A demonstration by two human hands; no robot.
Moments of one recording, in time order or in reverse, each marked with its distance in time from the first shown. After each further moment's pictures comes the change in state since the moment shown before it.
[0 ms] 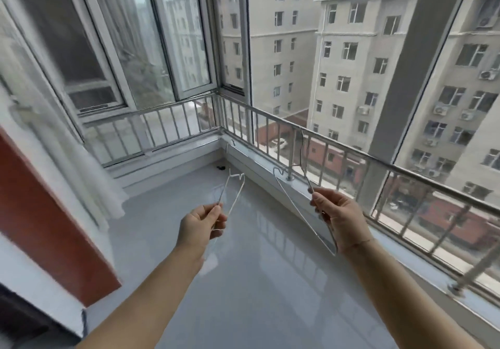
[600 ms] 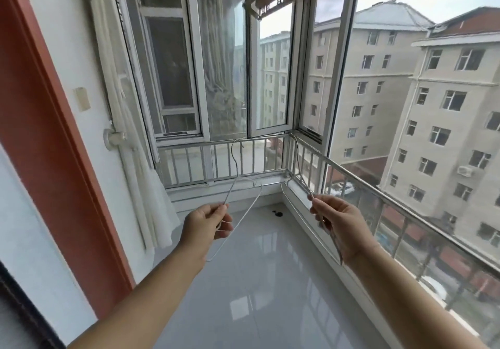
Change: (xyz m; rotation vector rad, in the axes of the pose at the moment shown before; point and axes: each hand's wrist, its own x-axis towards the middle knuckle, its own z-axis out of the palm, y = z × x) left_hand 0.236 0.101 -0.045 -0.053 0.270 0.154; right_hand 0.260 -0.021 0.200 0.014 -0.369 0.027
